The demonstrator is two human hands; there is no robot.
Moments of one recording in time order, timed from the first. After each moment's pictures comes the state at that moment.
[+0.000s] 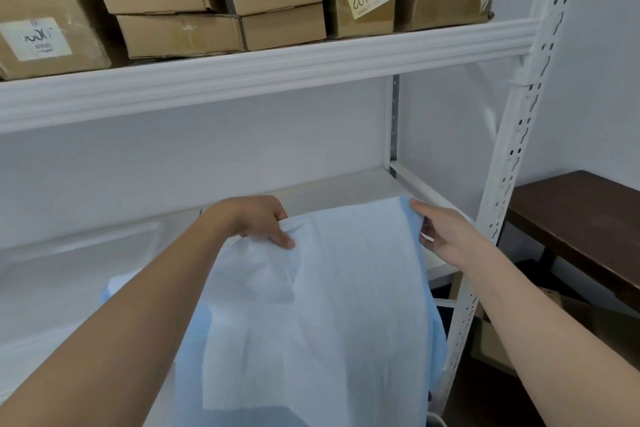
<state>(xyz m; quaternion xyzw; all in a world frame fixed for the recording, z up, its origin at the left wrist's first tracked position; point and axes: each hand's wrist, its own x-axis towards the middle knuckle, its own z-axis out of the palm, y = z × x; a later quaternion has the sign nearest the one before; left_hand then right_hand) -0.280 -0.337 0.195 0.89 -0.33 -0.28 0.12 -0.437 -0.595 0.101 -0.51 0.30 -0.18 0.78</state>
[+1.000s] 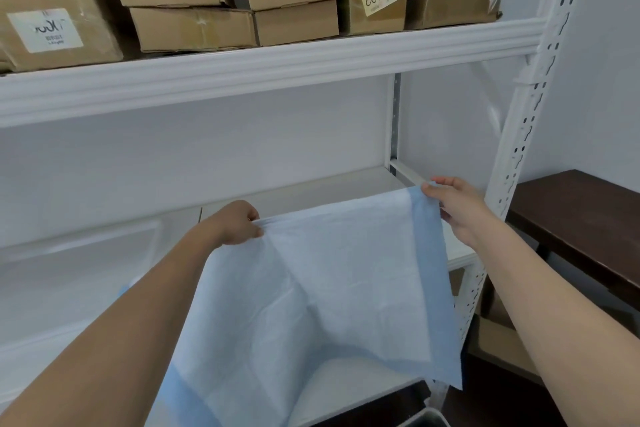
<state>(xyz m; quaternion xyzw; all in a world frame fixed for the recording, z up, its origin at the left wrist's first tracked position) -0.233 -0.295 0.154 0.94 -0.29 -0.12 0.16 -0.433 -0.594 0.127 -0.59 0.31 -0.29 0.69</state>
